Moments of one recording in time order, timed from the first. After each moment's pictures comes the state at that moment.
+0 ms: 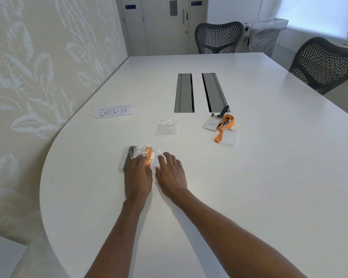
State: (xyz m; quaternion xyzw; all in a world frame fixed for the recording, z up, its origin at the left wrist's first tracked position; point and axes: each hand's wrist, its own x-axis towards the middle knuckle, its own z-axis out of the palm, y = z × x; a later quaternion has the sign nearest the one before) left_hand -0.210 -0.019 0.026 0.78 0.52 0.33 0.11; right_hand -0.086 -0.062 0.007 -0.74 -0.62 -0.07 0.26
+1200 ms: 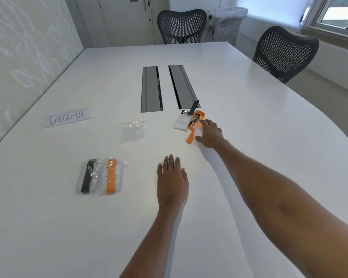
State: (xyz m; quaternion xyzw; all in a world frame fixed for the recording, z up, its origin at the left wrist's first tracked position) left_hand -0.021 -0.073 -0.012 0.87 0.43 0.20 0.11; right_hand 0.218 -0.040 0.054 -0.88 -0.44 0.09 0.13
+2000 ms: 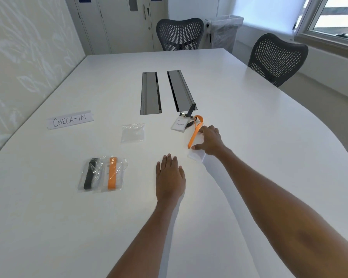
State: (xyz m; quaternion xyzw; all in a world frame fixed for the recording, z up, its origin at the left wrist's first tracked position) left_hand -0.023 -0.073 -0.009 0.88 0.43 0.19 0.12; right_hand 0.186 -0.091 0.072 -0.86 -0.44 0.12 0.23
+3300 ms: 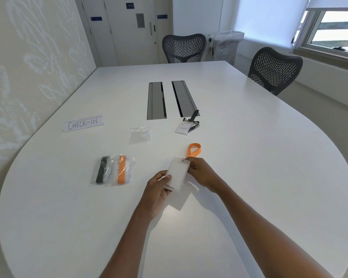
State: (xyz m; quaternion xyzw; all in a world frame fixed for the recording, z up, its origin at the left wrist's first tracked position) left_hand -0.121 -0.097 0.029 0.39 0.25 0.29 0.84; right_hand 0.073 -0.167 0.048 -0.69 -0.47 0.30 0.46
